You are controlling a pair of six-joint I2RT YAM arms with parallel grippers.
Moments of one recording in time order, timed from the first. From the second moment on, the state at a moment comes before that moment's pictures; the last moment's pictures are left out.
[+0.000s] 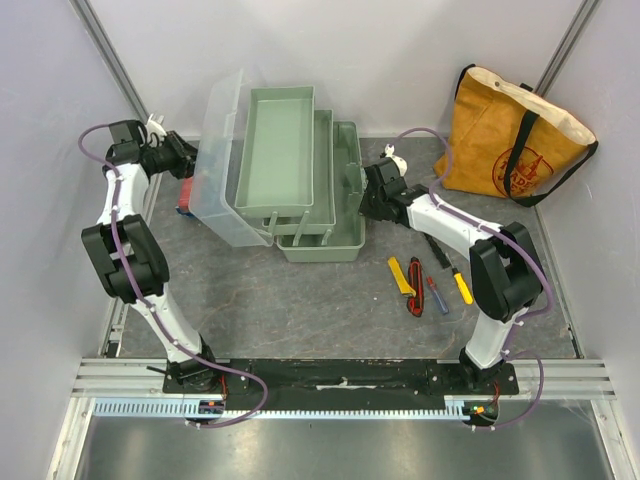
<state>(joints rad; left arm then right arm) 0.32 1.91 1.66 -0.49 0.89 -0.53 0.51 1.79 1.31 -0.33 0.18 0.71</state>
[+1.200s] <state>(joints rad) 0.36 1.92 1.52 -0.46 0.31 -0.47 0.49 1.87 1.36 -0.23 0.10 0.72</state>
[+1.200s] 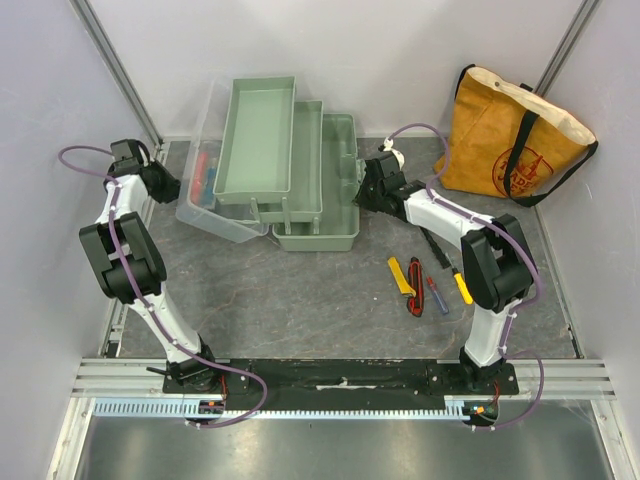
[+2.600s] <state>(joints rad) 0.29 1.56 1.83 -0.67 0.54 -0.41 0.27 1.56 1.35 -0.35 0.18 0.56</state>
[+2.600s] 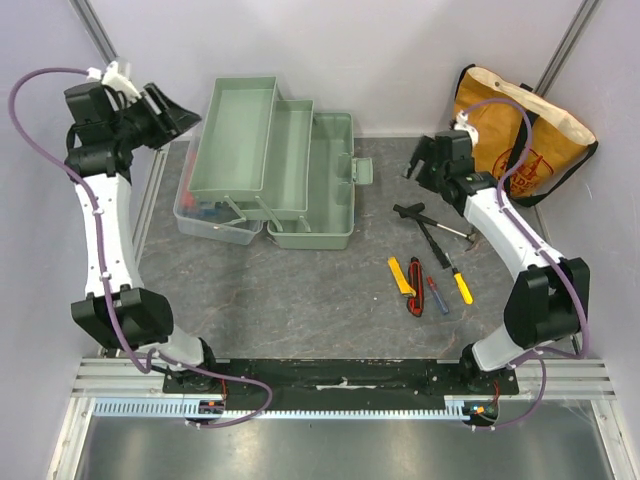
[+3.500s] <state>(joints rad) 0.04 1.37 1.59 -0.51 0.76 -0.45 0.08 1.55 0.83 -0.15 0.15 1.44</state>
